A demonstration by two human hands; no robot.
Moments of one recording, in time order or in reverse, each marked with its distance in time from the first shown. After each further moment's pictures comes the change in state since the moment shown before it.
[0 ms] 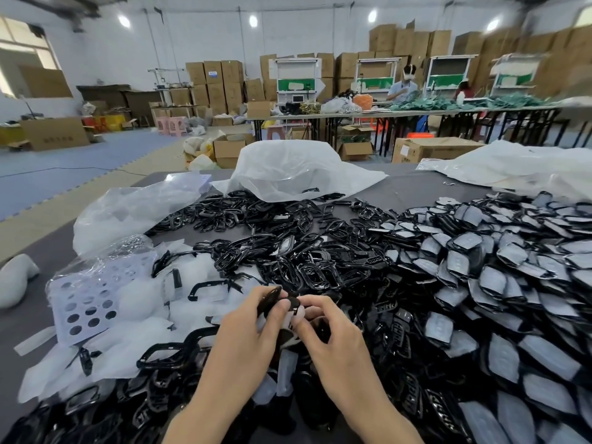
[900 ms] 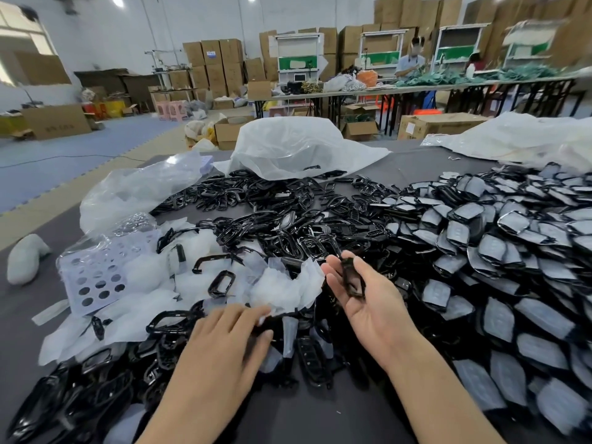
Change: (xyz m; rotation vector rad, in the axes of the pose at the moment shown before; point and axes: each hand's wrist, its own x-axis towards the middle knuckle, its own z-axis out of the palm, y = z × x) left_hand -0.058 -0.004 -0.033 0.626 -0.123 0.225; right_hand 0.022 -0.008 -0.036 1.266 0.193 0.579
